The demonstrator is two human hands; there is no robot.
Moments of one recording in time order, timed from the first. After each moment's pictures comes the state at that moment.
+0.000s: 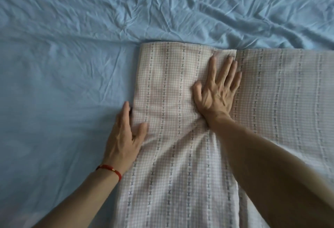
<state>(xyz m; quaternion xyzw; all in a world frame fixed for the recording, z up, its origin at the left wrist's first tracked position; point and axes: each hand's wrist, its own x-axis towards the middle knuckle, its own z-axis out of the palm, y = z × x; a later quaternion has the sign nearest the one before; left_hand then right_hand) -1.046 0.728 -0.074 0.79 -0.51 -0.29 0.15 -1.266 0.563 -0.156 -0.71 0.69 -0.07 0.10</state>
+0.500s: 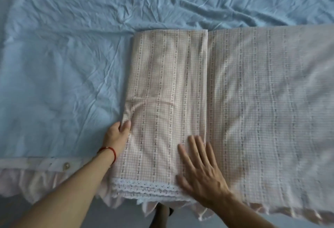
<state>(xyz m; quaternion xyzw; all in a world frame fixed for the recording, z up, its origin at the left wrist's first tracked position) -1.069 0.844 -0.055 0.88 -0.32 -0.34 0.10 -1.371 0.900 -0.097 -0.85 0.45 0.02 0.26</state>
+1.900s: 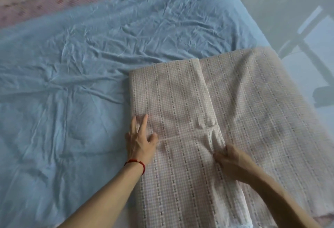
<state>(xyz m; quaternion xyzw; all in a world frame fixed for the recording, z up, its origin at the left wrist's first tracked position) -1.362 0.715 -0.071 0.76 -0.58 -0.27 0.11 -1.649 0.759 -0.044 -0.51 0.72 0.00 0.47</state>
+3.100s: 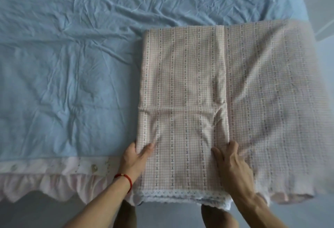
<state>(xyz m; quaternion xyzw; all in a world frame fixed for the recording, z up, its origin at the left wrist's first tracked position) -1.359 0.865 -0.060 0.83 -0.28 -0.46 0.15 -1.648 0.848 -0.052 -0.52 0.75 -0.04 0.40</state>
